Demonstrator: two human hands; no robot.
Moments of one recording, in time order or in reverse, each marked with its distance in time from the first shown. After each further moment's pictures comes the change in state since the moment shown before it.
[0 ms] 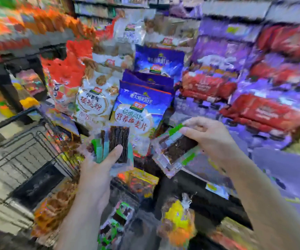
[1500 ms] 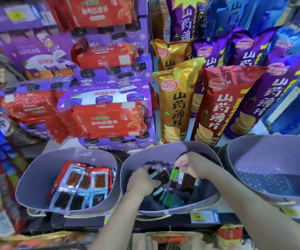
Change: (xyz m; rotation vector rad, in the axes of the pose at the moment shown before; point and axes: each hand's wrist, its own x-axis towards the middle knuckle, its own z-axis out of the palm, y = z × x) left_hand -0.042 -0.297 0.463 1.511 -0.903 -0.161; right_hand -0.077 0.212 -0.434 -0.743 -0.177 0.599
